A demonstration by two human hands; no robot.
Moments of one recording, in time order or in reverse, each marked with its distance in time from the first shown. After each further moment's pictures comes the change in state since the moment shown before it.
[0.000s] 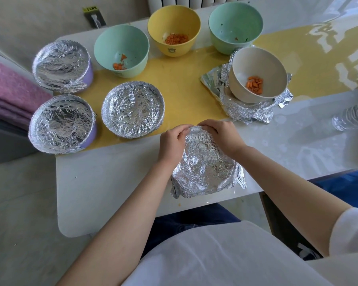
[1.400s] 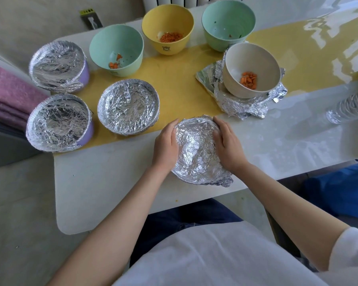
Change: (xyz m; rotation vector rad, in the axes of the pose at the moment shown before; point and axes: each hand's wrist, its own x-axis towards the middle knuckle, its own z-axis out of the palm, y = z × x) left_hand -0.021 0.000 -0.002 0.062 0.001 -0.037; right_hand -0.055 0.003 0.009 0.110 0.141 0.179
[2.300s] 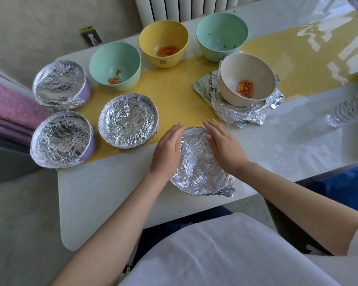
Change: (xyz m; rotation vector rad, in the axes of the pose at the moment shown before) left_hand 0.012 0.011 -0.010 0.155 -0.071 0.247; right_hand 0.019 -0.012 -0.011 -0.228 -0.050 -0.208
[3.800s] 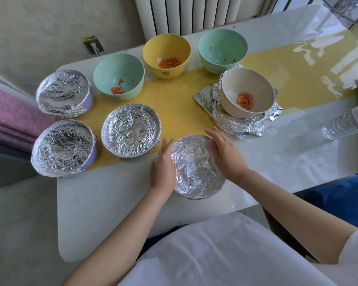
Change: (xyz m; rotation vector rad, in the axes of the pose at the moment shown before) left_hand -0.011 0.002 -0.003 0.106 0.052 -0.291; right_hand 0.009 -0.007 -0.006 0.097 0.014 0.114
